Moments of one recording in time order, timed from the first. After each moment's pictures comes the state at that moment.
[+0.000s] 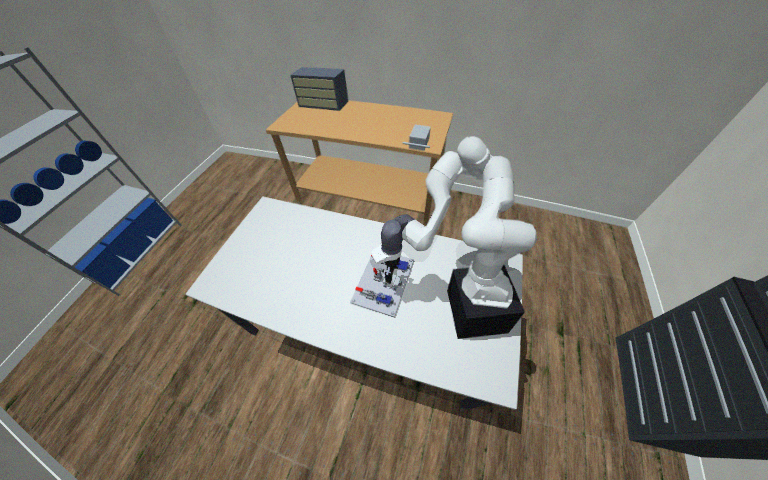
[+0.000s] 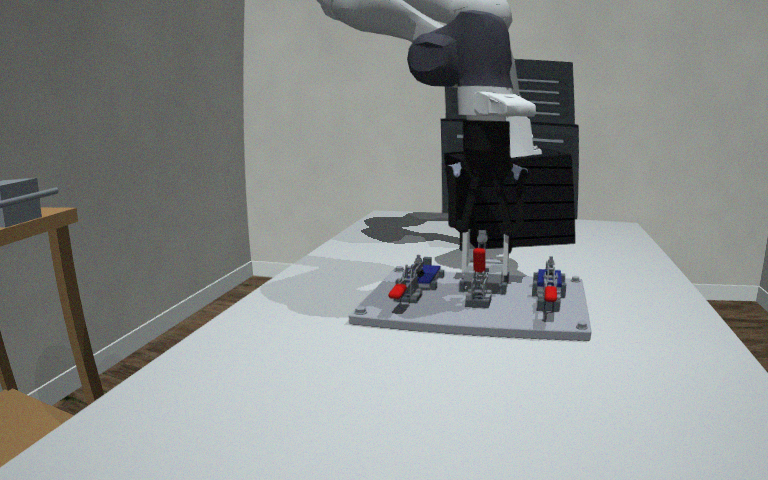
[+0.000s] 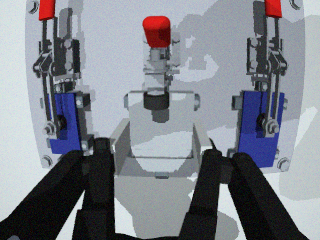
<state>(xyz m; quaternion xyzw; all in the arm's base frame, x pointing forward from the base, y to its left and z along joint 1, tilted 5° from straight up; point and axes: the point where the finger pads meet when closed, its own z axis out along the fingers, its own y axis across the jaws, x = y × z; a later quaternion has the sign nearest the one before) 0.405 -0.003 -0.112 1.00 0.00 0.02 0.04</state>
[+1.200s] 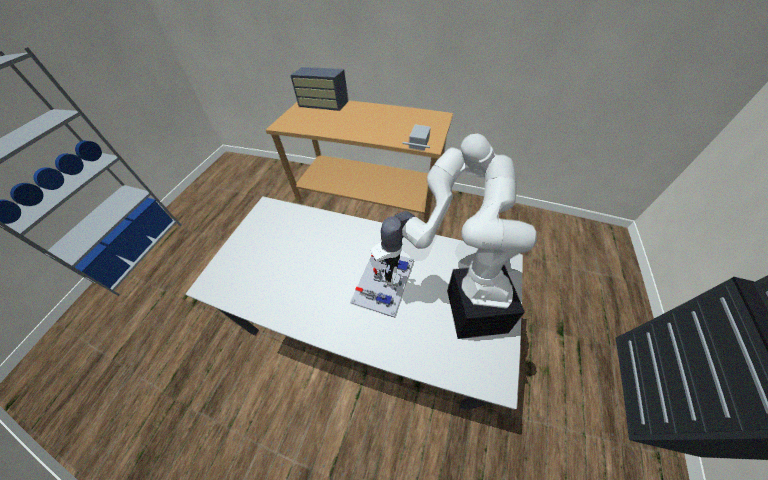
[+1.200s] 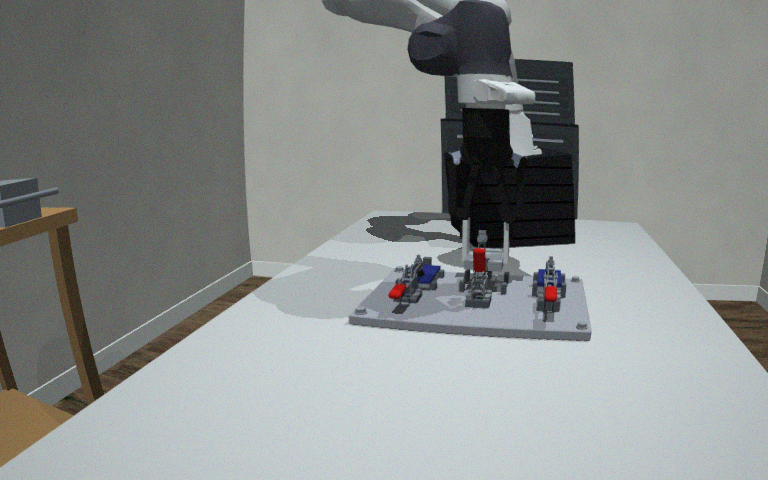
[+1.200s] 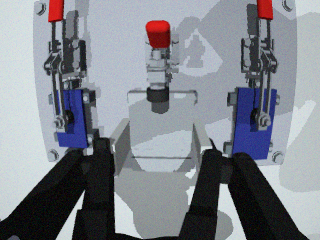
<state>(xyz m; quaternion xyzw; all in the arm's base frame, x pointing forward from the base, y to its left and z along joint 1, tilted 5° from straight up) 0.403 -0.002 -0.093 1.00 0.00 0.02 0.04</state>
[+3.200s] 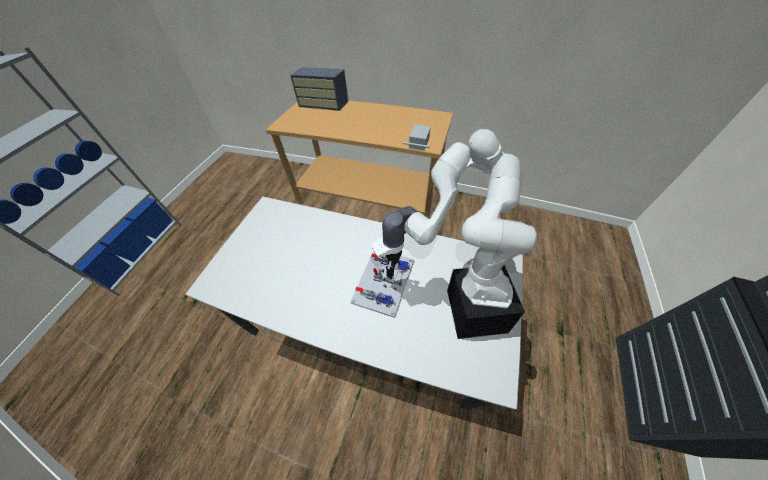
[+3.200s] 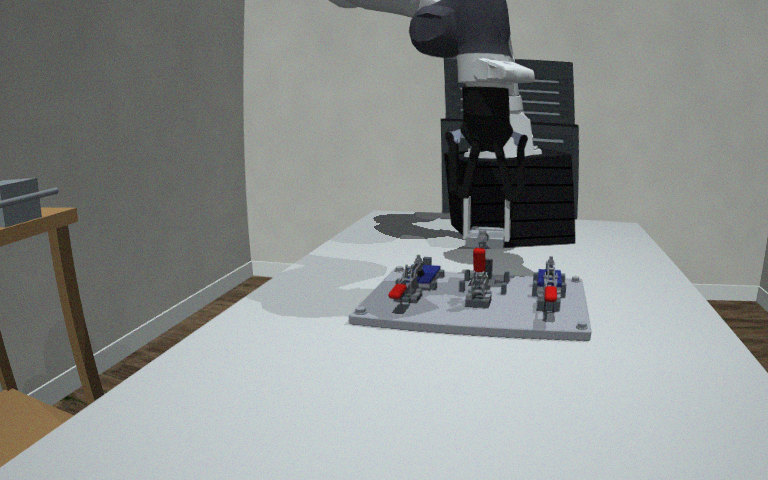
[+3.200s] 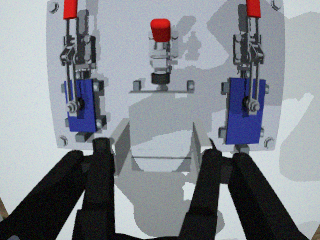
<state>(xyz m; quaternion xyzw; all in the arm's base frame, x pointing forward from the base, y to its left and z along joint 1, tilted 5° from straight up) 0.394 0.001 -0.059 1.00 0.00 0.02 0.04</state>
